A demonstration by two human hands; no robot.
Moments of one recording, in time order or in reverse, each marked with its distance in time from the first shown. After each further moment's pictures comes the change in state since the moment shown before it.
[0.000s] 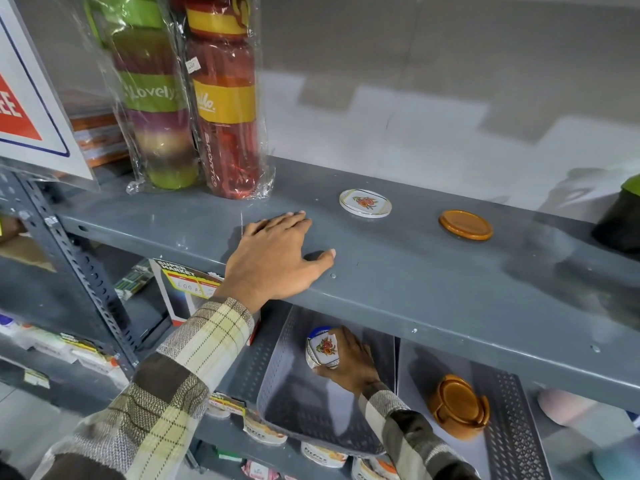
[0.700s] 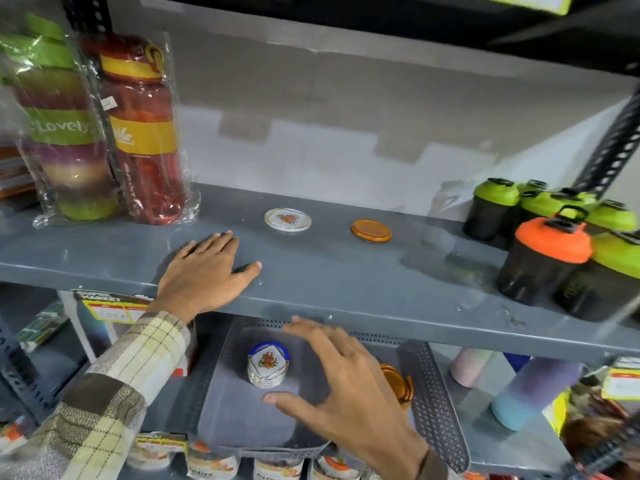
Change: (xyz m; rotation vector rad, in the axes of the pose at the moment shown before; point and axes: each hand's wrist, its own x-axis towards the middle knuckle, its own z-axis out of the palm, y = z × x) left_hand -0.001 -0.003 0.004 0.074 -0.099 0.022; right_hand -0.213 -0.118 -0.186 -0.034 0.412 -0.360
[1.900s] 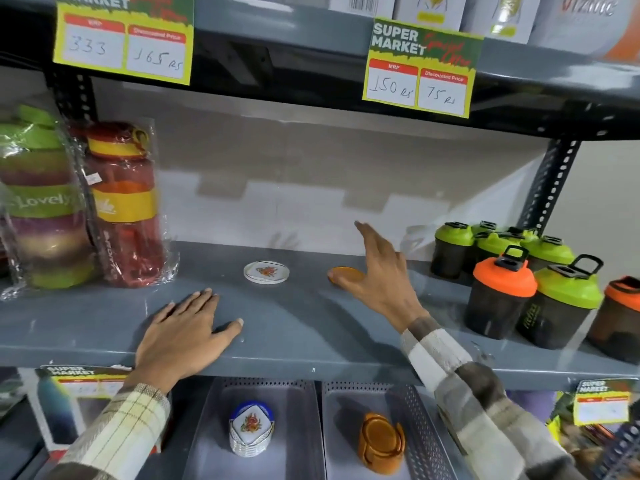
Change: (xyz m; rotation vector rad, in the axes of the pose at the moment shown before) left_hand 0.001 0.002 0.001 -0.073 0.069 0.004; right_hand 0.128 0.103 -0.101 -0.226 0.318 0.335
